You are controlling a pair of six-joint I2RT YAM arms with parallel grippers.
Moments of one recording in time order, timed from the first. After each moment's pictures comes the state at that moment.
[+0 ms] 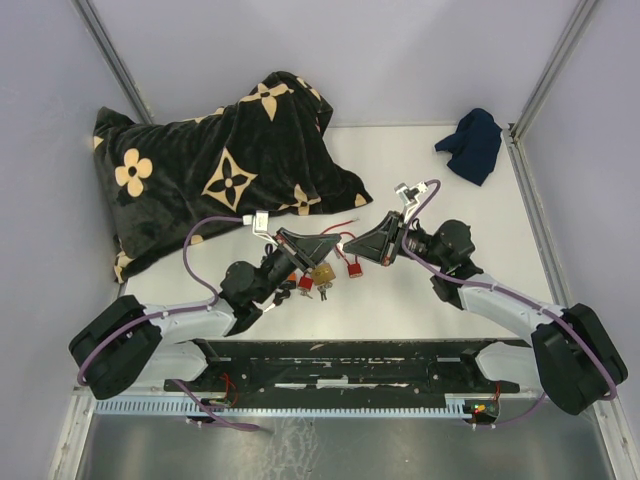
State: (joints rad) left arm -0.84 1.23 0.34 1.24 -0.01 -0.96; right arm 0.51 1.21 0.50 0.90 -0.79 0.92
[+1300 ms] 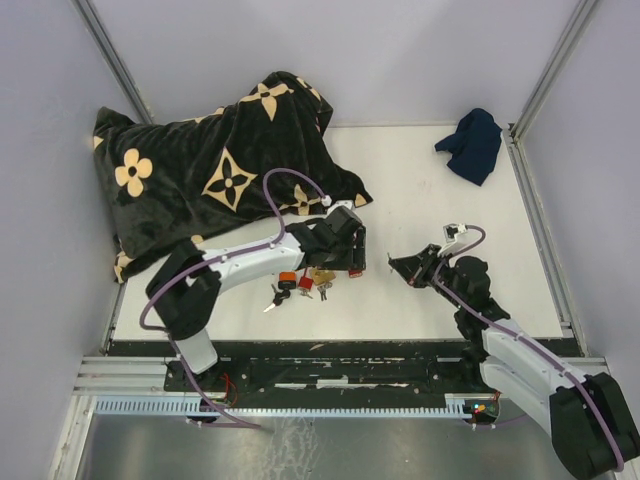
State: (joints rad) left arm -0.91 1.68 1.16 -0.39 -0.12 -0.76; right arm 0.36 0.84 0.16 0.46 -0.30 0.75
